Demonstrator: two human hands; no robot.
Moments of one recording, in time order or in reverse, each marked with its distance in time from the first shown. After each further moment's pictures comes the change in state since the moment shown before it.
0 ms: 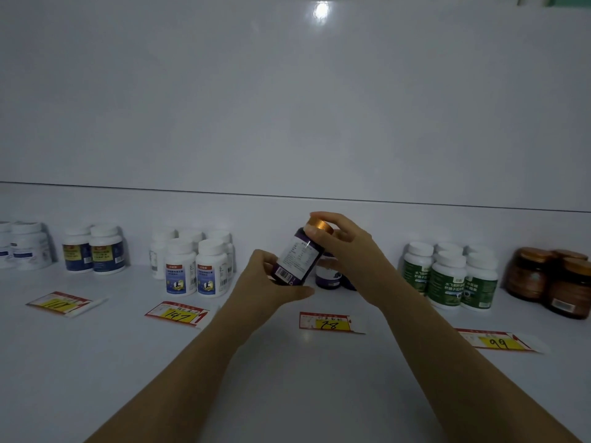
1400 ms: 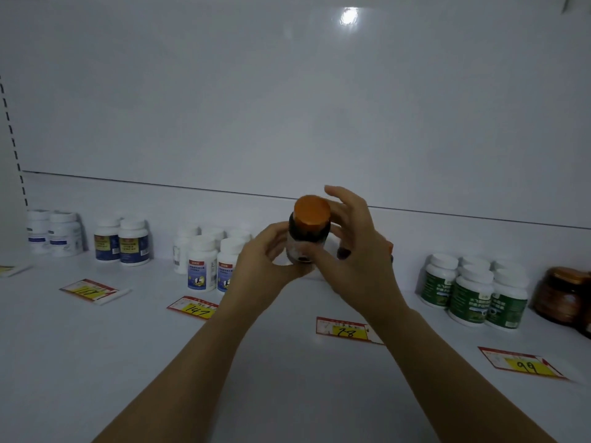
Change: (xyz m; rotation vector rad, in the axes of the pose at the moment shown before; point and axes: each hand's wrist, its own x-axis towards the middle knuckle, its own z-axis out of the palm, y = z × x) left_hand 0.008 0.007 -0.023 -0.115 0.111 0.317; right_hand -0.015 -0.013 0.038 -0.386 0.131 -0.687
